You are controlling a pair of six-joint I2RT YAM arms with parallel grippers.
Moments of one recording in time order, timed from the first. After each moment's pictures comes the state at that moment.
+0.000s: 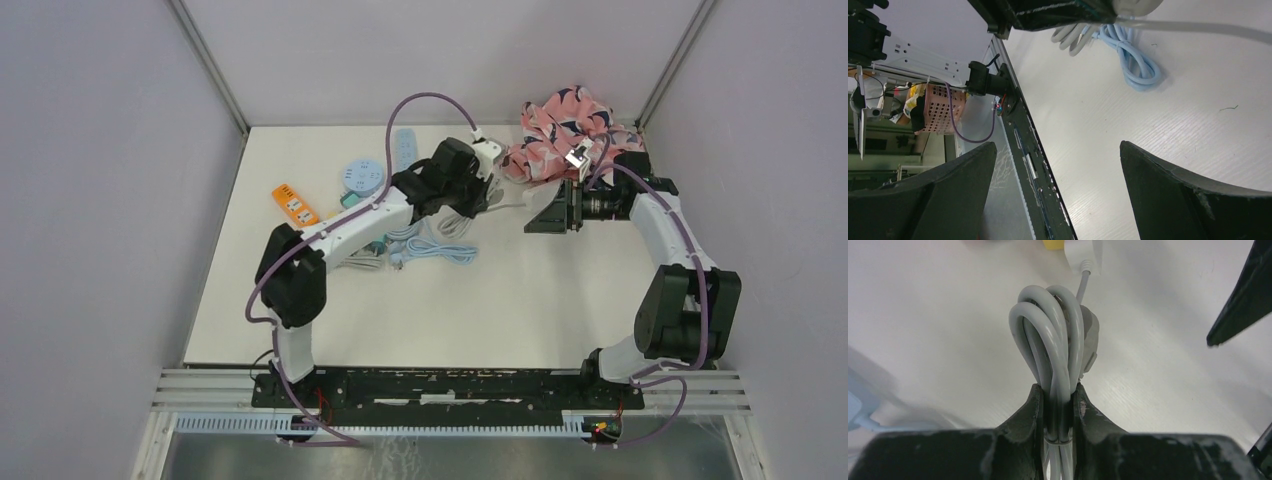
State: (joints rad) left arm -0.78 1.94 1.70 -0.39 0.11 -0.06; right arm -0.12 1.53 1.18 -0.88 -1.26 -0.30
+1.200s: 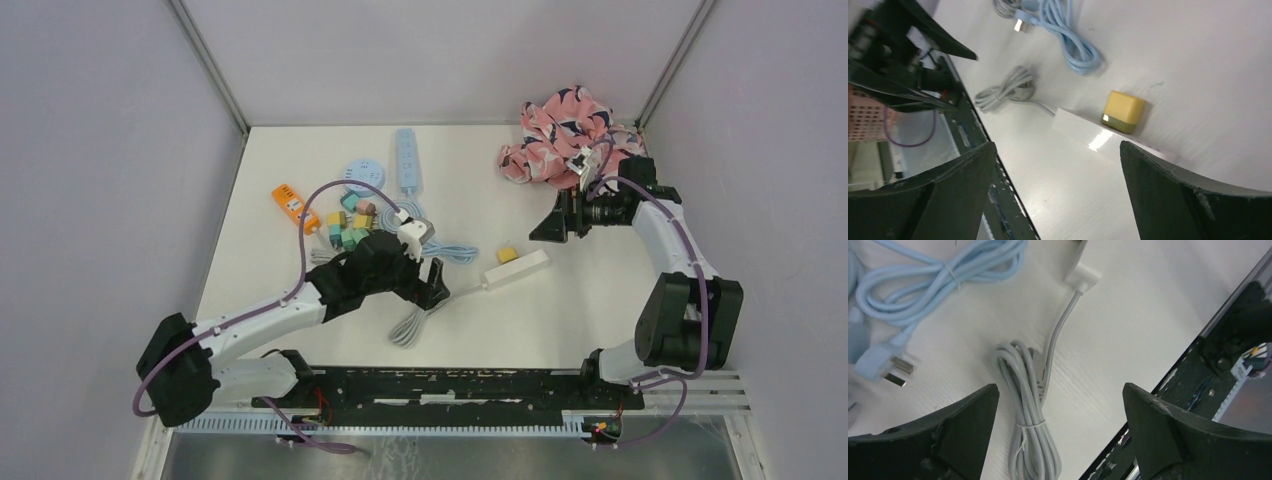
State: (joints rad) left arm -0.86 1.20 0.73 -0.21 0.13 -0.32; right arm -0.15 1.50 1.16 -0.84 -1.12 -0.36
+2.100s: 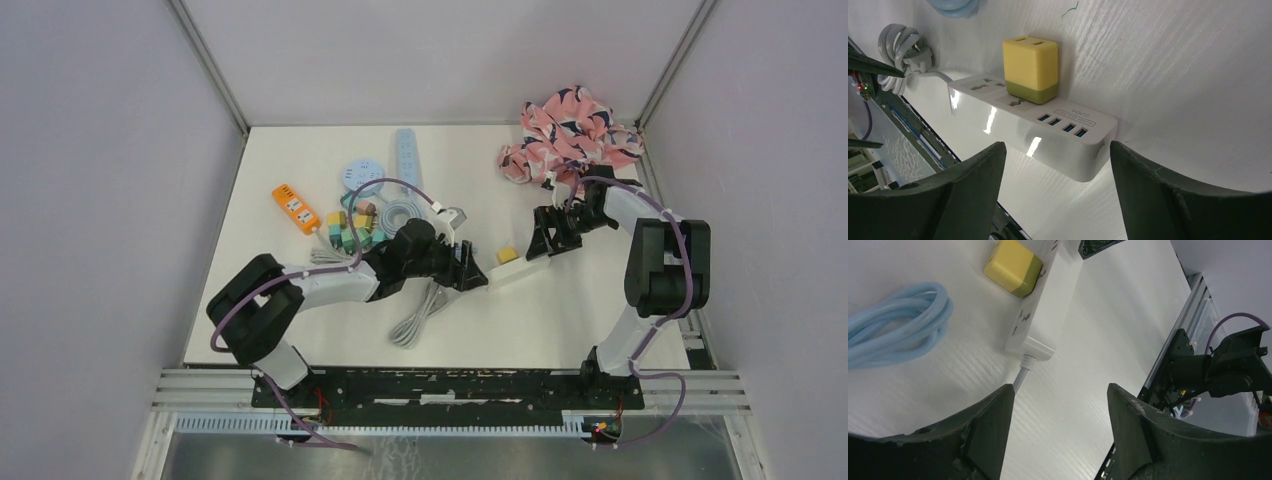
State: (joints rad) left arm -0.86 1.59 0.78 0.33 0.31 -0.57; right arm -0.06 1.78 1.16 -0.83 -0.69 -0.37
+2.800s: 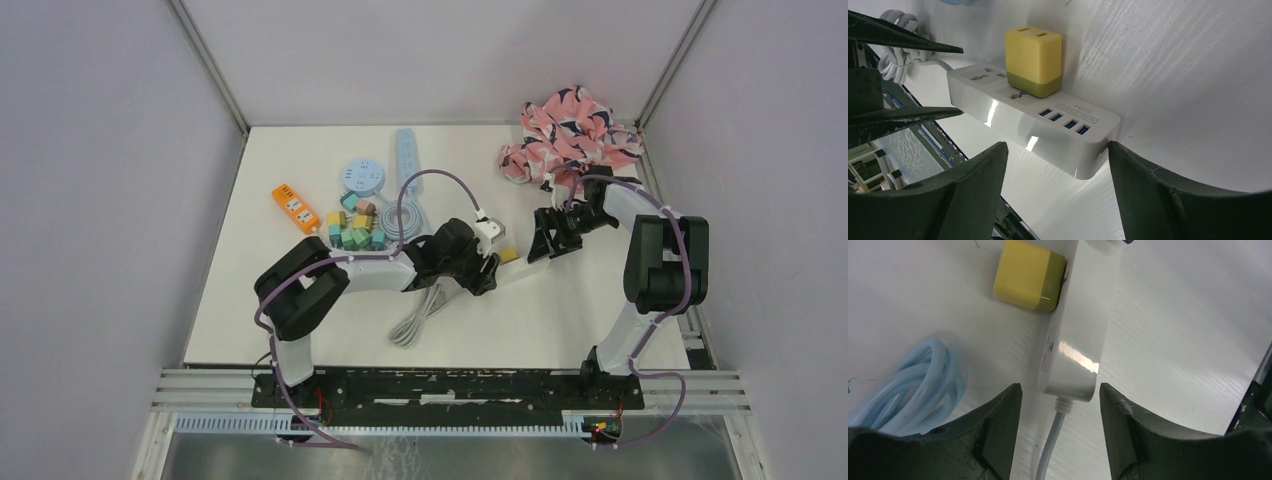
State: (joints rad) left arm -0.93 1.84 1.03 0.15 0.21 -0.18; right arm -0.06 1.82 1.19 -0.90 -0.70 -0.42
